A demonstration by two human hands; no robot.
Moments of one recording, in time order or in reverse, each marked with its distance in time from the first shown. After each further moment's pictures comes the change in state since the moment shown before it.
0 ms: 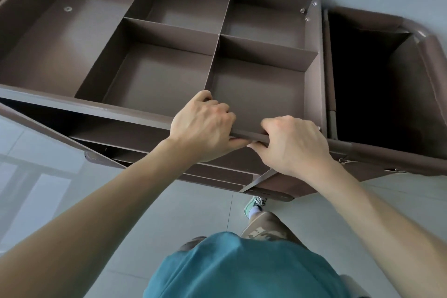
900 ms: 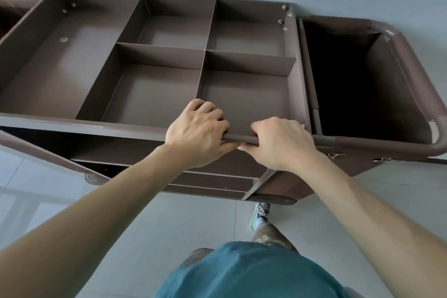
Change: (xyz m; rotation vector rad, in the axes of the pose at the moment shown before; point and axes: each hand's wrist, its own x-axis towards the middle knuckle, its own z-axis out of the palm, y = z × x) left_hand -0.003 -0.005 -0.004 -0.016 -0.107 0.044; right_hand 0.003 0.002 0.003 0.027 -0.060 0.051
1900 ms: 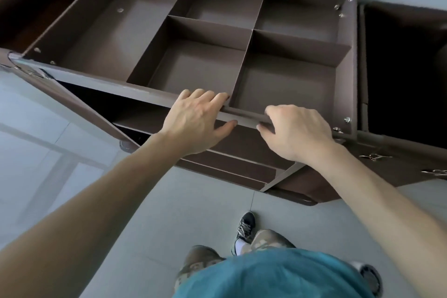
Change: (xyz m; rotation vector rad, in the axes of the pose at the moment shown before) left_hand -0.072 -0.028 0.010 -0.119 0.142 -0.296; right_hand 0.002 -0.039 0.004 0.040 0.036 -0.150
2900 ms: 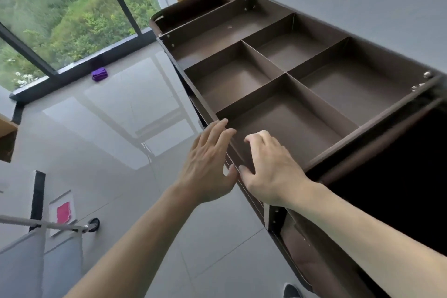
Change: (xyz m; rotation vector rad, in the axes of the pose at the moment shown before) left_hand 0.017 0.226 -0.017 -0.051 0.050 -0.863; right_hand 0.007 0.108 -0.061 0.356 -0.373 -0.707
